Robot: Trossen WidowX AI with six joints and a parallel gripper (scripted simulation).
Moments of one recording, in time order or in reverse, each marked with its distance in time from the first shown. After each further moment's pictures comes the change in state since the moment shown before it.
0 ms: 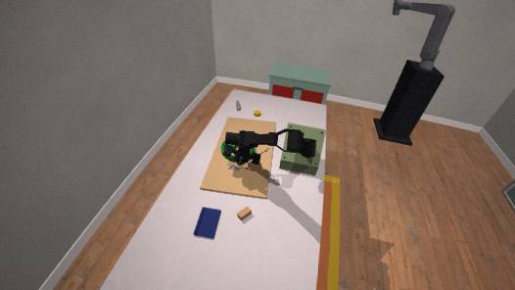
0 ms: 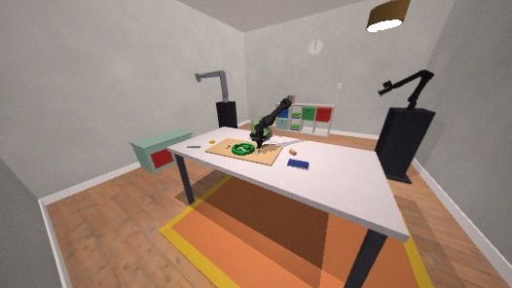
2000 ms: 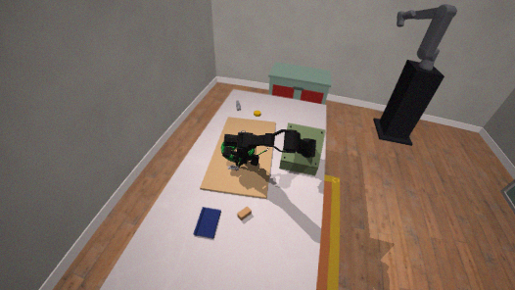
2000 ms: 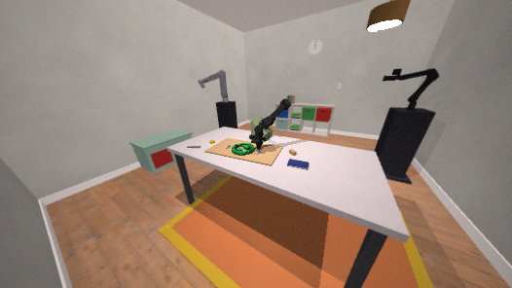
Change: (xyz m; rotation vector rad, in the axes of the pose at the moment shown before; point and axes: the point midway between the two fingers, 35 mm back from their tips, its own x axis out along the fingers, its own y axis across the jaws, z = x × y) arm 0.014 0.004 0.002 0.003 0.001 -0.002
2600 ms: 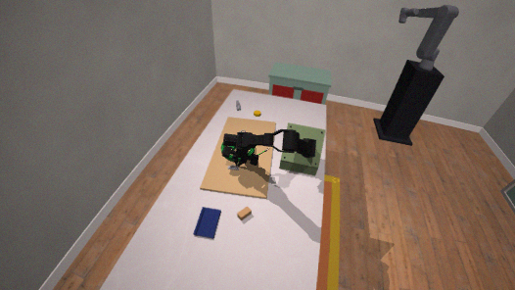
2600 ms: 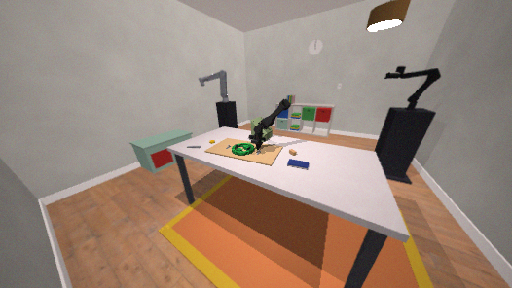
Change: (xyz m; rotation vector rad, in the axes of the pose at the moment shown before) arm 0.002 0.003 0.003 -0.001 -0.002 -0.001
